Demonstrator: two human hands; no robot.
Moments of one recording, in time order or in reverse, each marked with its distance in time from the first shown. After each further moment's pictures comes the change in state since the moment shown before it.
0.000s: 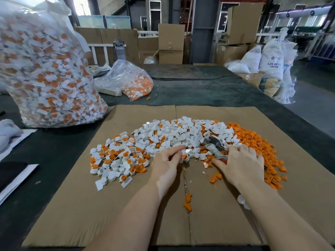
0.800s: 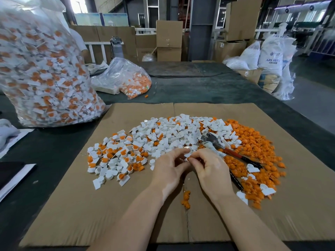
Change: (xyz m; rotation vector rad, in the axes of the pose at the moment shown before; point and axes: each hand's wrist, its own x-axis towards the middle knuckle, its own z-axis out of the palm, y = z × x) left_hand -0.006 -0.003 0.006 0.239 -0.093 0.089; right_hand -0.034 -0.042 0.011 0.830 0.268 -0.364
